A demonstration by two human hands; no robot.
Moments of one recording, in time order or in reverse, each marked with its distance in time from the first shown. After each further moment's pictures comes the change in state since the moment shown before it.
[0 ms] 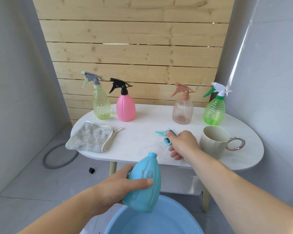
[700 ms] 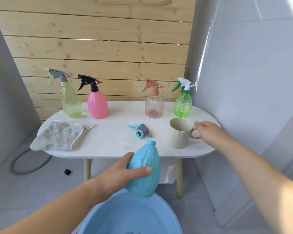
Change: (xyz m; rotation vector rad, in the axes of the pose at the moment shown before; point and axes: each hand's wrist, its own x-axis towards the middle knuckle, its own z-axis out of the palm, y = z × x) left_hand 0.023 0.019 0.070 0.058 -0.098 0.134; right_hand -0.015 0.045 -0.169 -0.372 0.152 -0.065
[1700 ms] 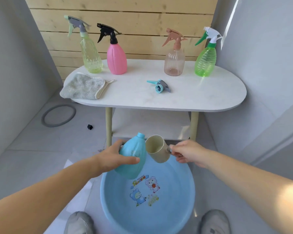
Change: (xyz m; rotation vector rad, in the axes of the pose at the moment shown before) left_hand -0.057 -0.119 -0.037 0.164 0.100 -0.223; right_hand -0.107 0.073 0.169 0.260 -0.606 0.157
